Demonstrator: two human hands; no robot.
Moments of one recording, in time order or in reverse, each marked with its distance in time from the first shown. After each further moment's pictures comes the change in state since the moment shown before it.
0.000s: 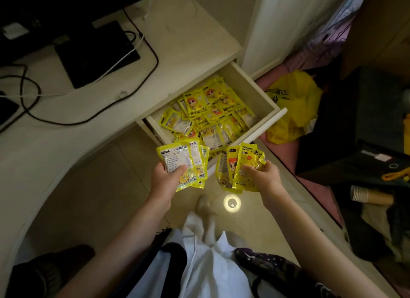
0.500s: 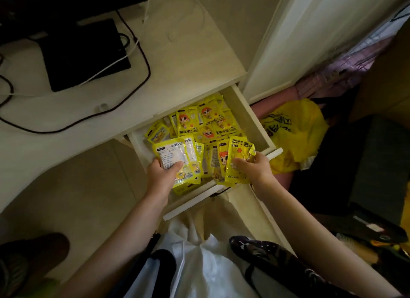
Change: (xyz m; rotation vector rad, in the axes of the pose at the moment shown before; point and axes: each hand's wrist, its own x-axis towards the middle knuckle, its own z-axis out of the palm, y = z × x) left_hand 0.073 0.058 0.094 -0.092 0.133 -0.057; right_hand 0.126 -0.115 -0.006 -0.207 -0.150 -0.012
